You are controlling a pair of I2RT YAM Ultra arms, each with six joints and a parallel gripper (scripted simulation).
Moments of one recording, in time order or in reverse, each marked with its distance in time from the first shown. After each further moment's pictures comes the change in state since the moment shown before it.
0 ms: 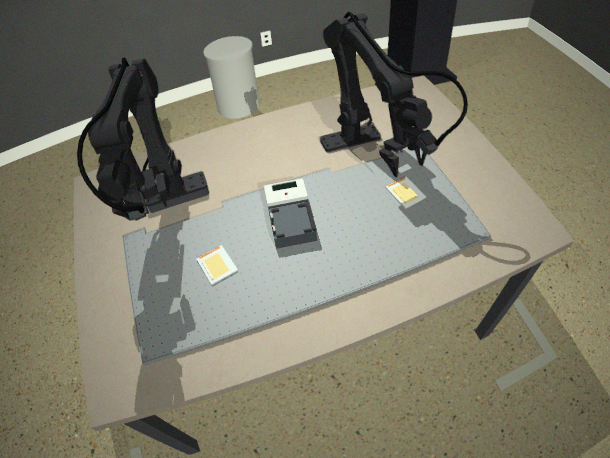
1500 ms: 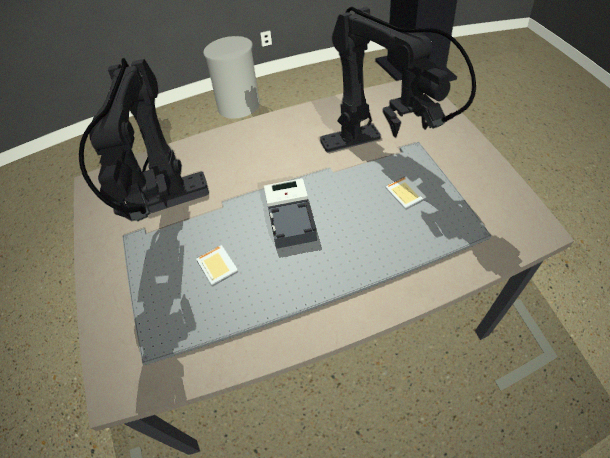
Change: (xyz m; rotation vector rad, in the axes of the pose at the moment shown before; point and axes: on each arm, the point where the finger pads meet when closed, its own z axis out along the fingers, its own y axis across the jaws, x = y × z) left arm -0.006 0.019 -0.113 0.026 0.307 0.131; right arm -0.001 0.002 0.001 0.000 0.008 -0.012
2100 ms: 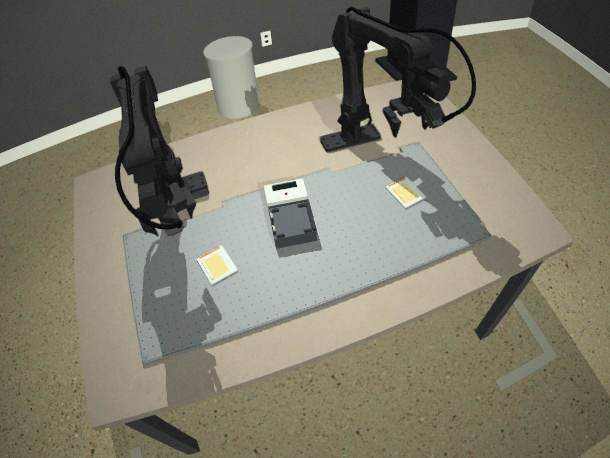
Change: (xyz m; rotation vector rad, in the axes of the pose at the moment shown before) left arm 0.000 0.000 0.000 0.000 0.000 0.000; right arm -0.036 0.047 0.040 -0.002 0.031 -0.139
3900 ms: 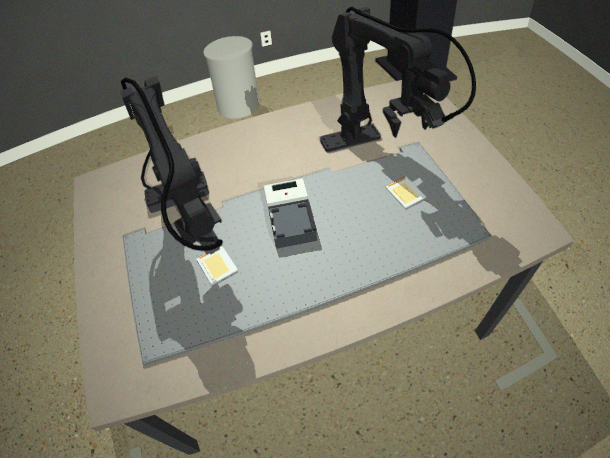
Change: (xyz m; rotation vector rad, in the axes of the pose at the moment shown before) left arm 0.000 0.000 0.000 0.000 0.000 0.000; right arm -0.047 0.054 0.070 0.003 -0.037 -0.048
